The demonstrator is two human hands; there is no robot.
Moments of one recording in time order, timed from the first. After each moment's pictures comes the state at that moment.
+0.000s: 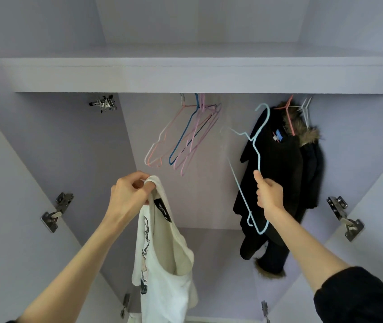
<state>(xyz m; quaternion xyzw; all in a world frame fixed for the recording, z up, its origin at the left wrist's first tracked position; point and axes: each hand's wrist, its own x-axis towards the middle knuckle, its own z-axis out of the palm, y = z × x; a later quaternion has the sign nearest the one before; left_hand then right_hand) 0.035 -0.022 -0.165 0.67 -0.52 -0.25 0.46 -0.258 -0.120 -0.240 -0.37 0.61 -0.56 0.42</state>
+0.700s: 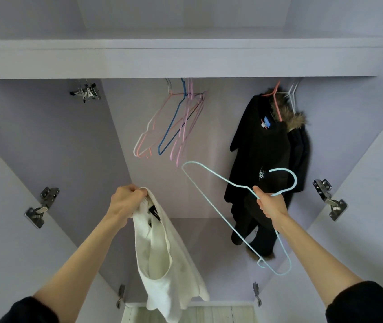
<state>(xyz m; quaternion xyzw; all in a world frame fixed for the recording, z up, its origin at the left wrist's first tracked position) 0.035 -0.045 -0.213 0.75 -0.41 -0.37 0.36 -0.296 -0.079 -0.270 -0.35 0.71 -0.43 0.43</state>
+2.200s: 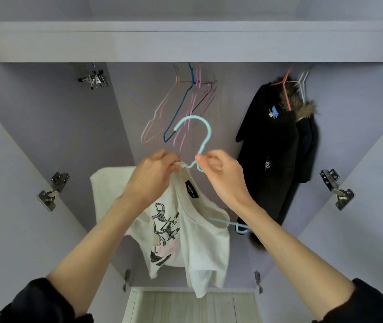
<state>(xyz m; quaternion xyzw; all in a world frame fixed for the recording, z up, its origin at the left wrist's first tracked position) 0.002 -0.022 -0.169 0.56 -0.78 -0.01 0.27 -0.167 -0.024 -0.180 -0.63 0.52 -0.49 0.33</state>
